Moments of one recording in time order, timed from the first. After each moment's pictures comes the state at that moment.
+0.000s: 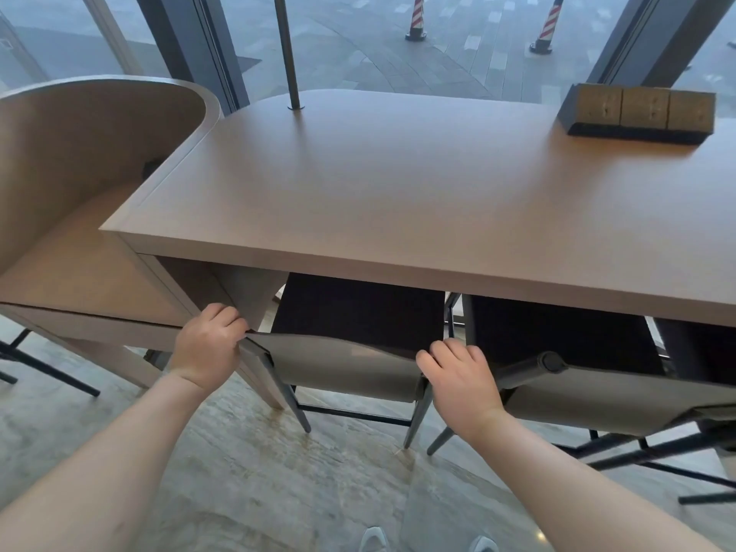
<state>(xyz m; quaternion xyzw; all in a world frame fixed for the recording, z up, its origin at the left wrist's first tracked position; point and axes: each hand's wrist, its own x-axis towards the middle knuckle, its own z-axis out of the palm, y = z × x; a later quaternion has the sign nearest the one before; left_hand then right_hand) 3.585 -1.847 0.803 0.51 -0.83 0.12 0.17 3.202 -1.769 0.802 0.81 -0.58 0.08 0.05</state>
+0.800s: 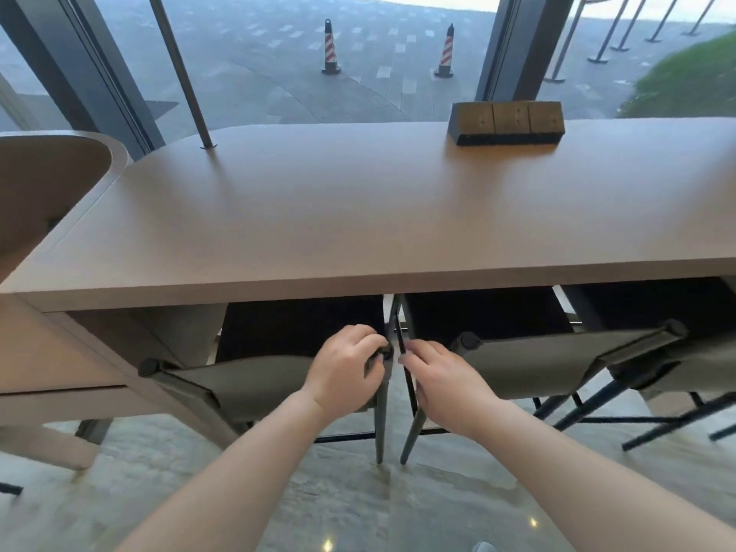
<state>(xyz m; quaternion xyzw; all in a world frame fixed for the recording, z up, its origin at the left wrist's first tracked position) 3.332 -1.800 0.827 0.35 -0.88 -0.13 0.31 3.139 -1.729 0.834 0.80 -0.60 0.07 -0.05</state>
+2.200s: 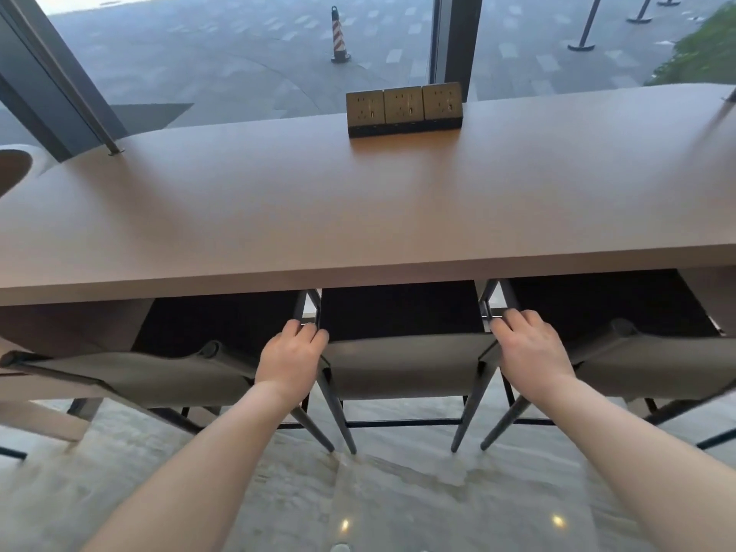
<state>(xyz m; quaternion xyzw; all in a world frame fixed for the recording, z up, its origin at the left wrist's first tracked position) 3.102 -1.746 0.835 0.48 -0.87 0.11 0.02 2.748 -1.668 0.822 0.70 -0.70 0.08 0.09</state>
